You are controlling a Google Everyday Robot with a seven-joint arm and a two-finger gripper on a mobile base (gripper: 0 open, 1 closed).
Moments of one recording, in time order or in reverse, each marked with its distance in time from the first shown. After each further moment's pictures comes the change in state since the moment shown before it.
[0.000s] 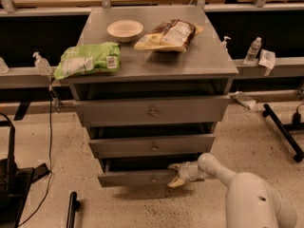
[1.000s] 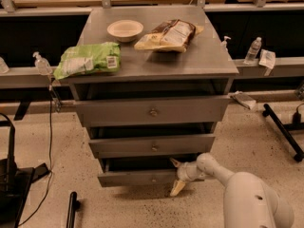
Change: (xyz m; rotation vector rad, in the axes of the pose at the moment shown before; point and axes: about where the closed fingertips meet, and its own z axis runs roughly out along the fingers) arm -0.003 0.004 0.006 -0.015 -0.006 -0.006
